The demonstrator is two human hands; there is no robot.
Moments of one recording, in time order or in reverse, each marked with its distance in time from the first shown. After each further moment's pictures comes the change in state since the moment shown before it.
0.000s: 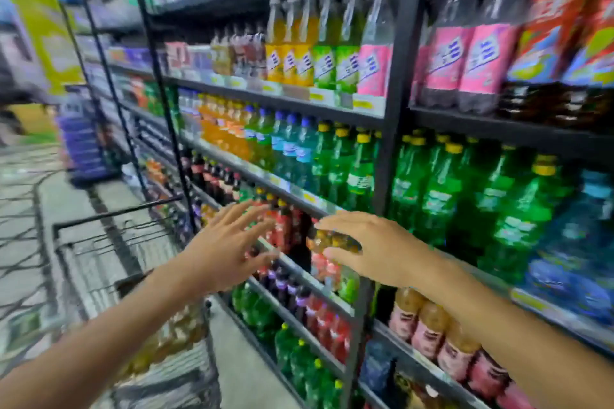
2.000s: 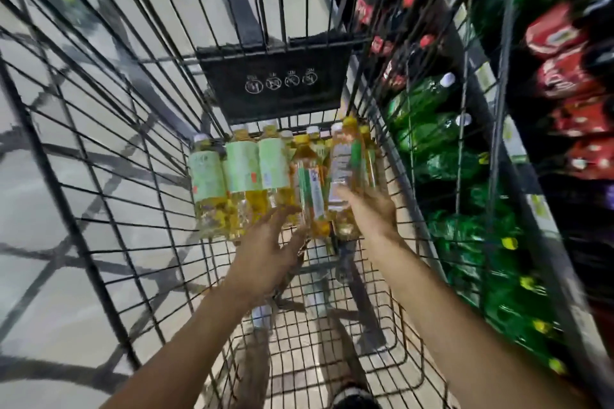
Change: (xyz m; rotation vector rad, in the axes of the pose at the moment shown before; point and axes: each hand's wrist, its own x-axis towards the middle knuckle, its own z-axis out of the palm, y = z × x) left_hand -0.198 -0.416 0.707 -1.197 -0.516 -1.143; right_hand 0.558 -0.140 0.844 0.995 -0.315 1.172
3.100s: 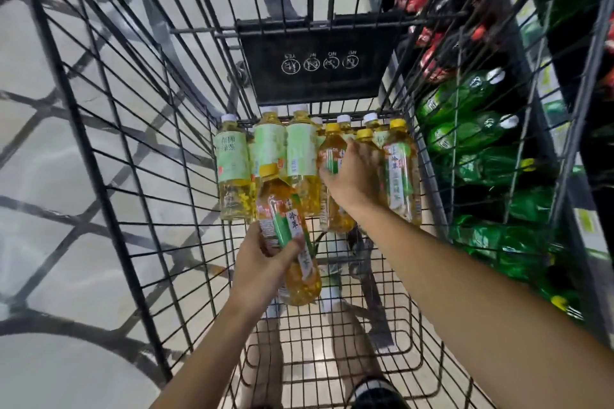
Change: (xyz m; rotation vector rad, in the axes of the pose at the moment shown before) left_hand -0.037 -0.021 0.006 -0.708 0.271 -0.376; right_hand 0.043 -0.012 0.081 -0.936 -0.061 -0.408
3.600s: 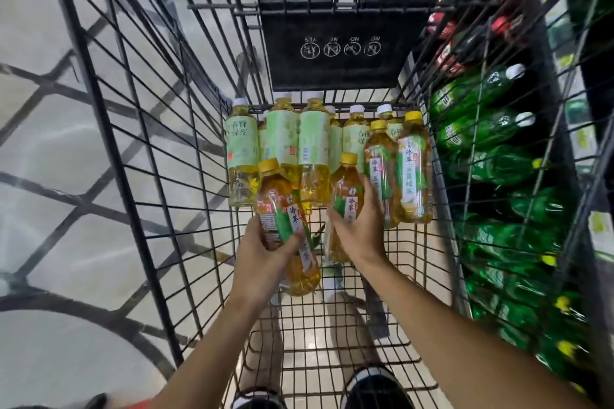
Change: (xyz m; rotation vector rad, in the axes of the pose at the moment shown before) left_hand -0.001 -0.013 -0.013 -0.009 0.039 -0.036; right_hand -0.079 0.044 0.049 0.593 -0.001 0.065
